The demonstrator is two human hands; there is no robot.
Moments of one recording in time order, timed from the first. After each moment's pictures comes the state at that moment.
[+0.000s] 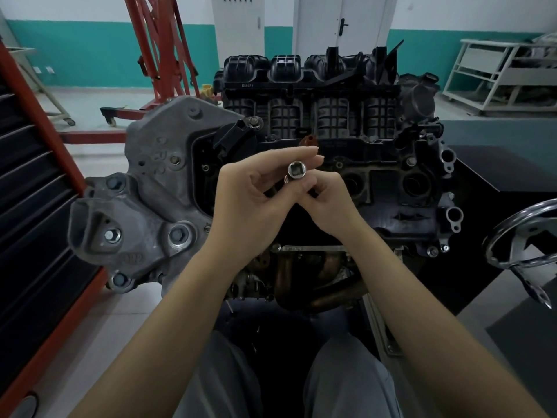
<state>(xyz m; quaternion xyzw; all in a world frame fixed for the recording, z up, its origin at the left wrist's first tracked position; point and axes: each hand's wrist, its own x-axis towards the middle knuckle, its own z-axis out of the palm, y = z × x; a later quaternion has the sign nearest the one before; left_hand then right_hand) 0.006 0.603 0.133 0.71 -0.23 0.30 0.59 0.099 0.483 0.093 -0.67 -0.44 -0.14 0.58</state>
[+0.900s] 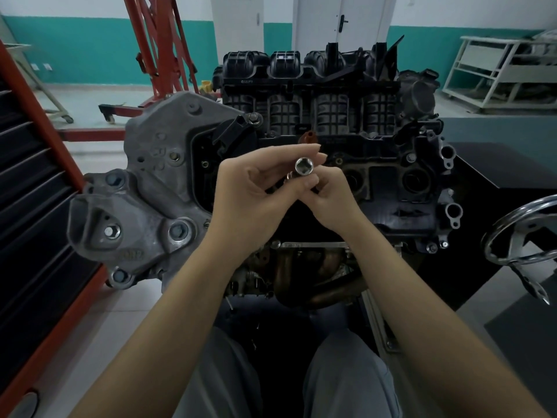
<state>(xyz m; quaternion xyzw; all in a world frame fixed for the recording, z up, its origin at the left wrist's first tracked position) 0.006 0.604 0.133 0.70 -0.24 0.28 0.61 0.096 0.481 0.096 -0.67 -0.42 -0.10 0.60</state>
